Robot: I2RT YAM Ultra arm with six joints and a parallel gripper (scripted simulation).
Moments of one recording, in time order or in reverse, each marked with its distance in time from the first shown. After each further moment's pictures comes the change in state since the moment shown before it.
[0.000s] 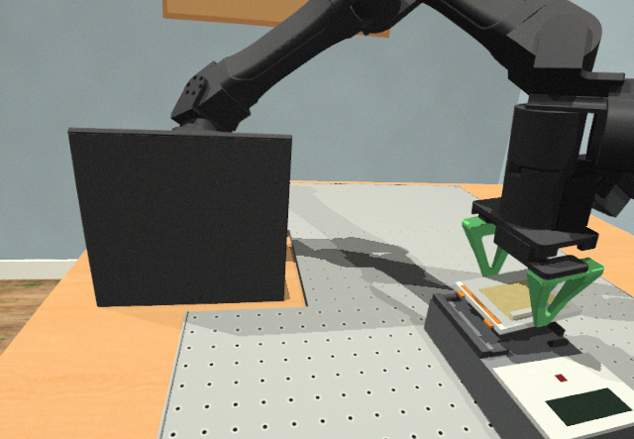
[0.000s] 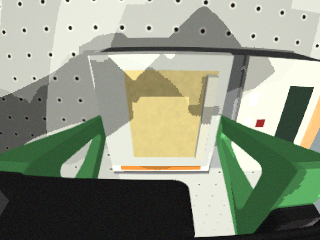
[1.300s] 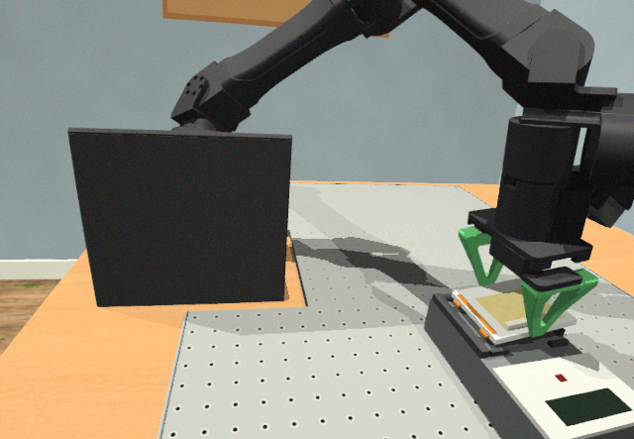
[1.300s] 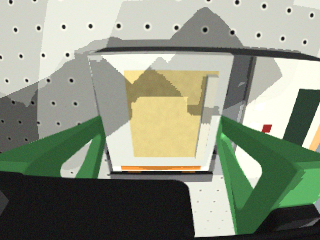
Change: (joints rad) arm 0.014 0.006 -0.035 0.058 -0.006 0.021
